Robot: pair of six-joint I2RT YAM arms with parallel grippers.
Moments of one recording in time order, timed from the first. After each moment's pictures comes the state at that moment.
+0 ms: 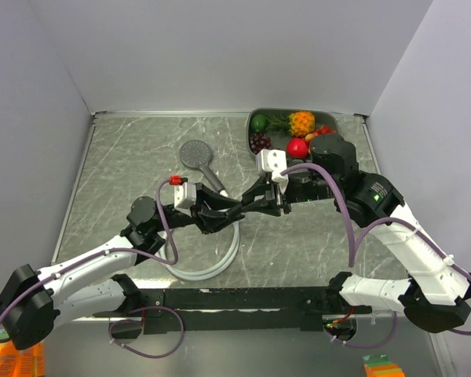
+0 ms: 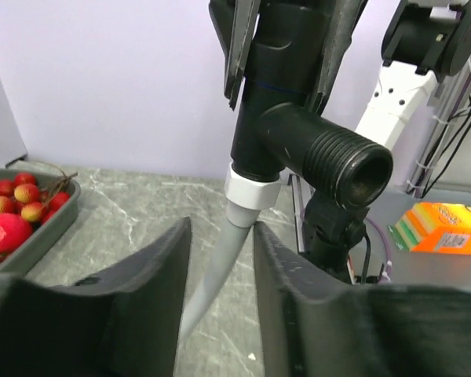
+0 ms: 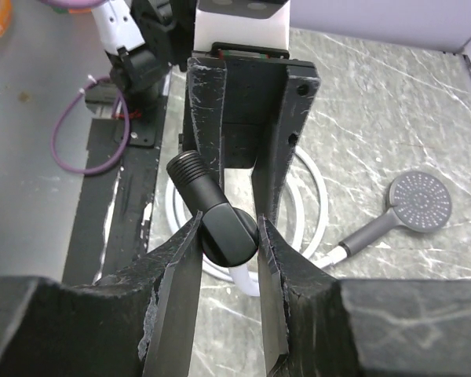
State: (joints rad) left arm -0.80 1.00 0.54 0.83 0.62 -0.26; right arm 0.79 1.10 1.51 -0.79 -0.70 -0.44
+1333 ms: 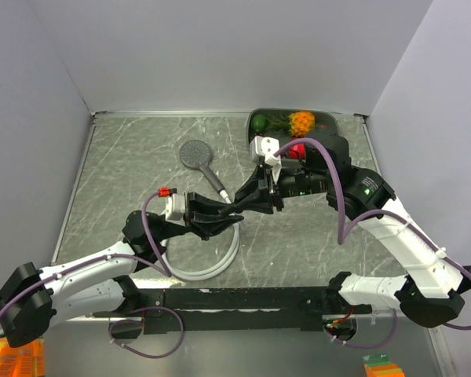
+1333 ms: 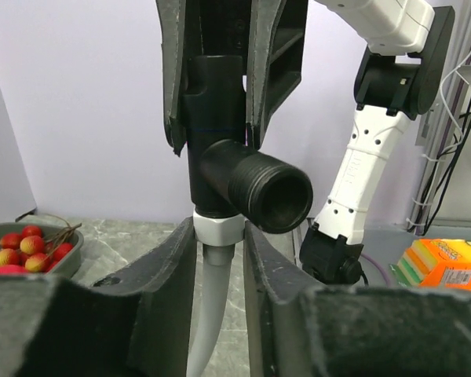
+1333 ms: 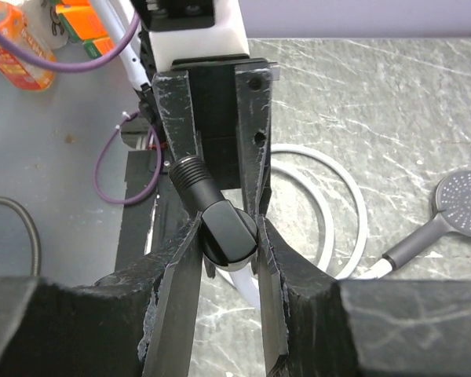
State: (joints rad) left arm -0.88 0.98 0.46 1.07 0.53 -0.27; right arm 0.79 1.15 1.52 -0.72 -0.74 -0.25
